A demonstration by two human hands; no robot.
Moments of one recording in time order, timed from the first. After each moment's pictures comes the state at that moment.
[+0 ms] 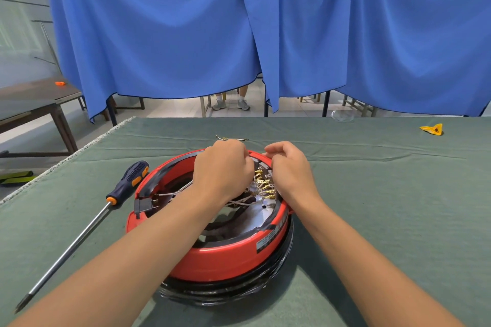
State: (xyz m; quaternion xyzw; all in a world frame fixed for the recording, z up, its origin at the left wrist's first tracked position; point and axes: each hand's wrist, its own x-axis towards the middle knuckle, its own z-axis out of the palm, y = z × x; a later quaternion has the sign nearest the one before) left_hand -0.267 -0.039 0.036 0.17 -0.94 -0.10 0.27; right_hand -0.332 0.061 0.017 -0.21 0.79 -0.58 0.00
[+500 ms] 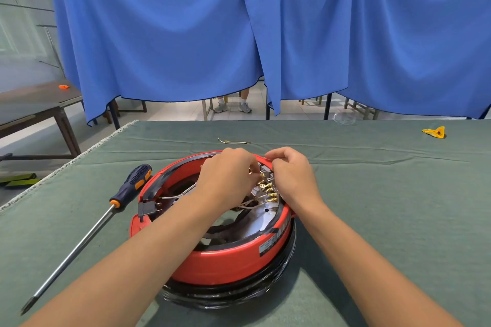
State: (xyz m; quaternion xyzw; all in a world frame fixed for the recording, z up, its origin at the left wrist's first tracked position) left_hand -0.262 -0.040 0.037 0.13 -0.96 -0.09 0.21; right_hand -0.332 0.061 0.017 -0.20 0.79 -0.57 0.00
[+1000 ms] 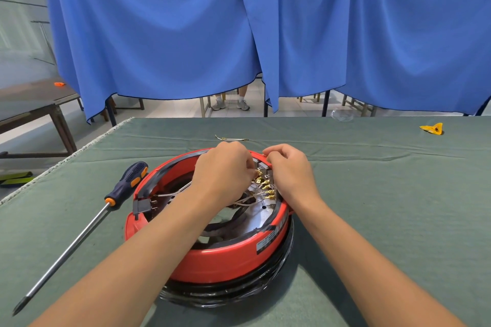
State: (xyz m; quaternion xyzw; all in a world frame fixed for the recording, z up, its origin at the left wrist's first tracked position) left_hand -0.261 -0.037 0.040 0.16 -0.96 -0.10 0.22; right_hand -0.332 0.062 0.016 -0.20 0.78 -0.59 0.00
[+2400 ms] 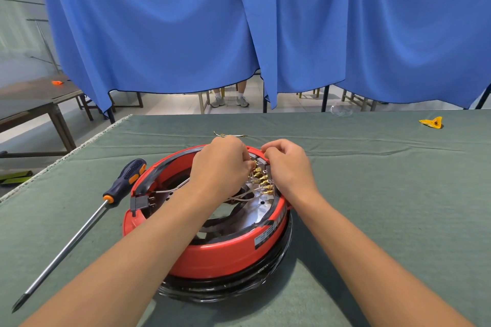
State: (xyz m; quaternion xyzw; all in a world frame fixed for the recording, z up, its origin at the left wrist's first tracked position) left_hand -0.263 -0.035 0.041 0.18 -0.95 -0.12 0.21; right_hand -0.329 0.063 0.016 -0.20 0.78 -0.59 0.00
